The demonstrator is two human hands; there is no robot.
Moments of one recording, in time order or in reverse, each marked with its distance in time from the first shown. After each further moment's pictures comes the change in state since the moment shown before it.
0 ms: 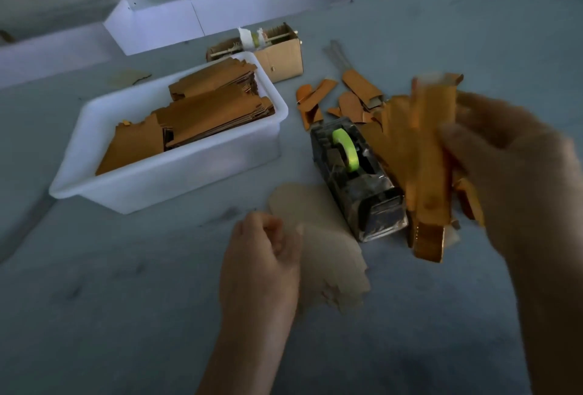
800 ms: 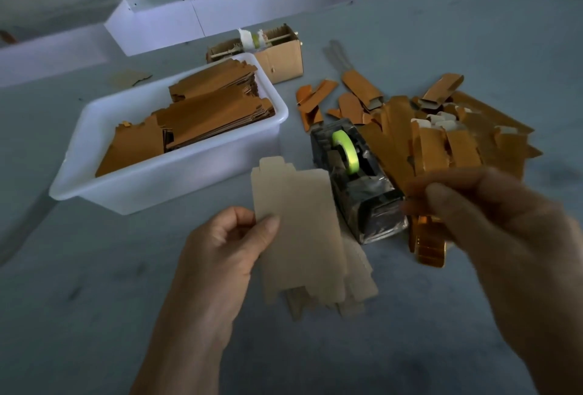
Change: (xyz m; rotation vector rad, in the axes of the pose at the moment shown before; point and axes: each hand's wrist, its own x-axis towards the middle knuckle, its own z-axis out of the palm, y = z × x) left_hand 0.011 -0.005 -0.039 -0.493 -0.162 -0.060; right_hand -0.053 0.000 -0.002 0.137 -0.168 -0.007
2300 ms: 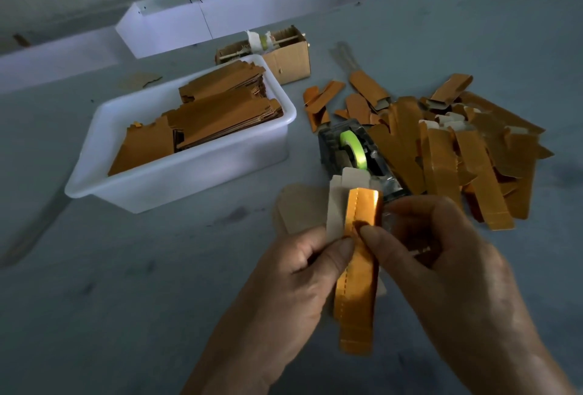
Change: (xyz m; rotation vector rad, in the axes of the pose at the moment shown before) left_hand -0.028 0.019 0.027 -0.002 -0.505 0.031; right_hand -0.022 -0.003 0.034 -0.273 -0.062 0.085
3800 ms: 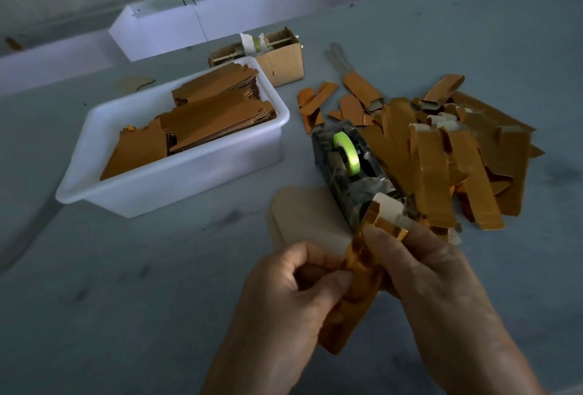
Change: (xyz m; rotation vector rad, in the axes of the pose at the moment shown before) left_hand -0.005 -0.007 0.009 -0.038 0.218 -0.132; right_hand -0.002 0.001 0.012 0.556 -0.126 0.365
